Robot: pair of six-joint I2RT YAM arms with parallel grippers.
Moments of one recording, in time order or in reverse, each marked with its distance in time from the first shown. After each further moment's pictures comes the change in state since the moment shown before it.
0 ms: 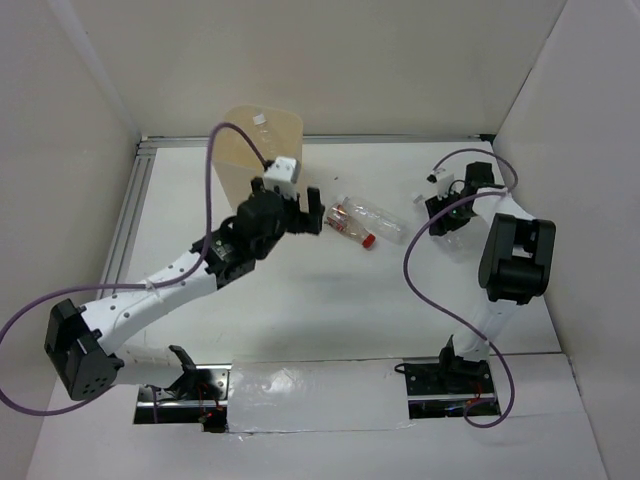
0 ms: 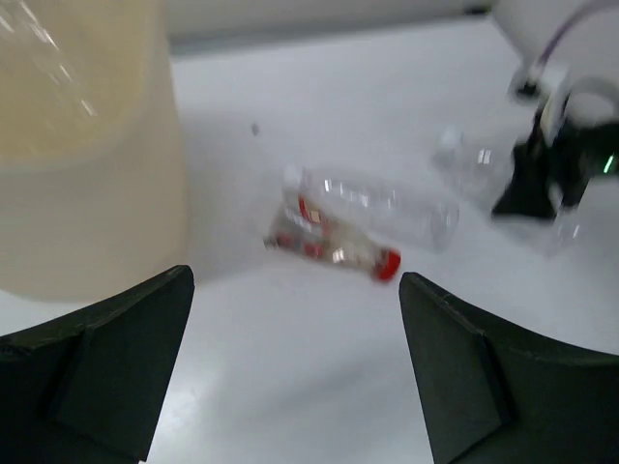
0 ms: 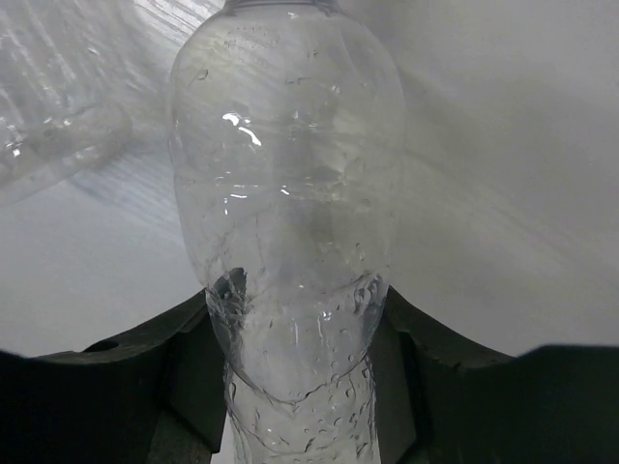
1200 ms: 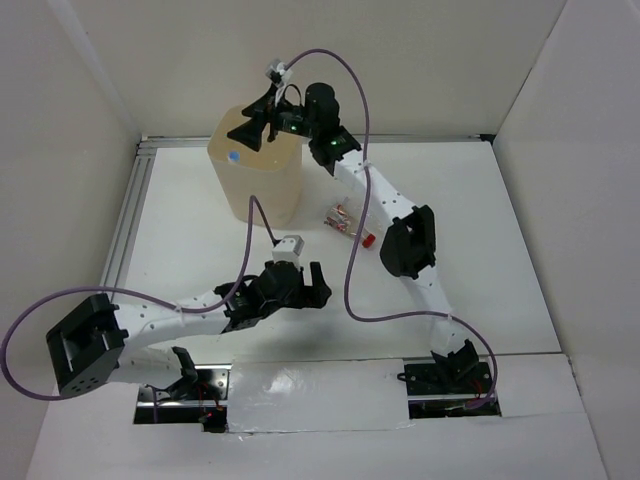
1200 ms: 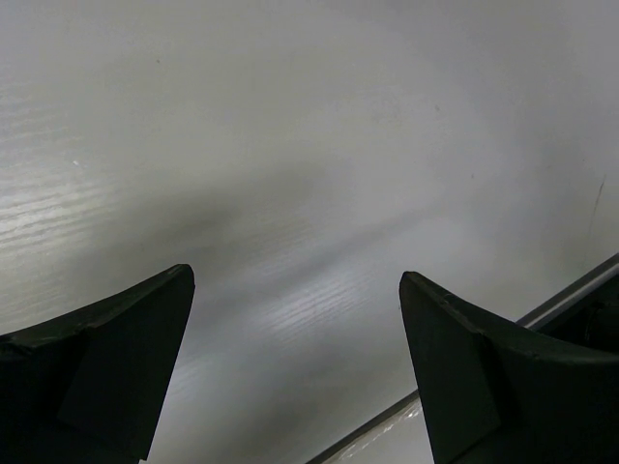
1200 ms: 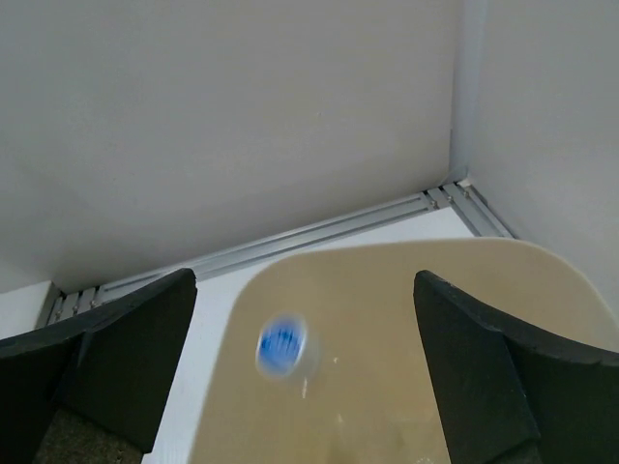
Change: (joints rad) left arm -0.236 -0.054 -0.579 0.095 0.121 -0.526; right arm 0.767 0.598 1.270 0.619 -0.379 0.866
